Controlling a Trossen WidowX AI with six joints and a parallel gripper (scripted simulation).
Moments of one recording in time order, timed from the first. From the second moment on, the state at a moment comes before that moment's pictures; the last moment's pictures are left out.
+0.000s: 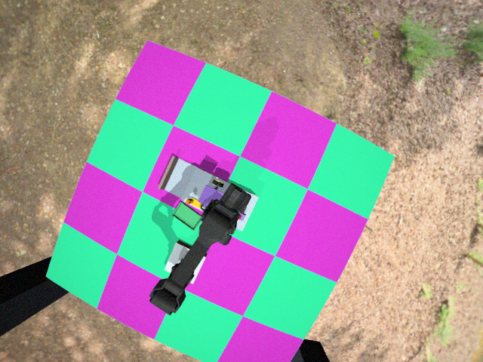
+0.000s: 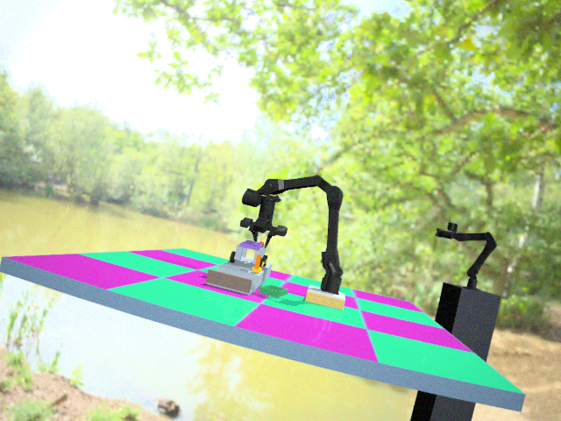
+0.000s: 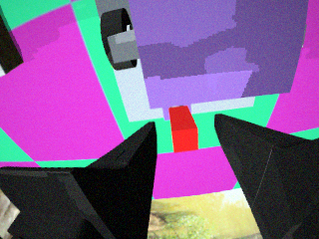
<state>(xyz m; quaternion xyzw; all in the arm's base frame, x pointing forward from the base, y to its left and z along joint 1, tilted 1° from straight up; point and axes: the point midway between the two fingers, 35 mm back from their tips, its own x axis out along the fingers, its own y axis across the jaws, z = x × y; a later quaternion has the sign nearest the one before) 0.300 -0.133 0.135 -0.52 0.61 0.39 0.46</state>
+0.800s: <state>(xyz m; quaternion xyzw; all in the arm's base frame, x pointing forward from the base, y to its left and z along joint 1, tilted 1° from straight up) 0.297 -0.139 0.116 -0.52 0.61 0.39 0.46</state>
